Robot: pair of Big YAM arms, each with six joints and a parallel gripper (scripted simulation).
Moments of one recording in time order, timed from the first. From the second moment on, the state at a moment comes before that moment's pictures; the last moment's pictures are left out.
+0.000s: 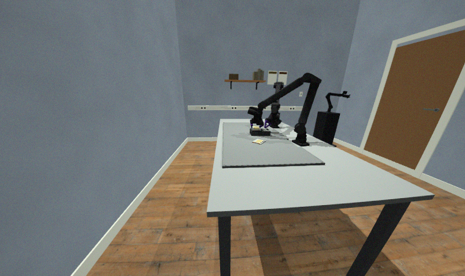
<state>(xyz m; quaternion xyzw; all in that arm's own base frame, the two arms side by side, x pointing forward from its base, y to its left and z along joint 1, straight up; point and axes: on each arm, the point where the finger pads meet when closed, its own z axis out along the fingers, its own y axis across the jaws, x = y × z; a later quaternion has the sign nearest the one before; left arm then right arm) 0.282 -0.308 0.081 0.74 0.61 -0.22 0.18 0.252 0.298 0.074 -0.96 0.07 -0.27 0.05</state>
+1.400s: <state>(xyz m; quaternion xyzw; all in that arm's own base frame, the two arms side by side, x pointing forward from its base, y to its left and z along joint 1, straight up) 0.282 -0.309 0.081 0.74 0.61 -0.22 0.18 0.252 0.298 0.074 -0.96 0.07 -0.27 0.05</state>
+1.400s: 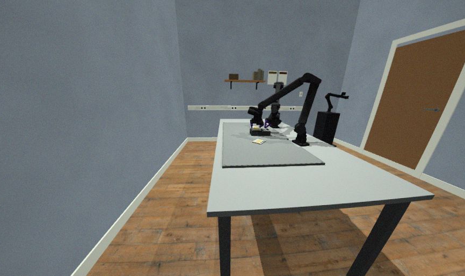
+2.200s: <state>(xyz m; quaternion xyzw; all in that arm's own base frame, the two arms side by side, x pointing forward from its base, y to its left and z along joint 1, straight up) 0.282 -0.311 0.082 0.74 0.61 -0.22 0.18 0.252 0.298 0.074 -0.96 0.07 -0.27 0.05</state>
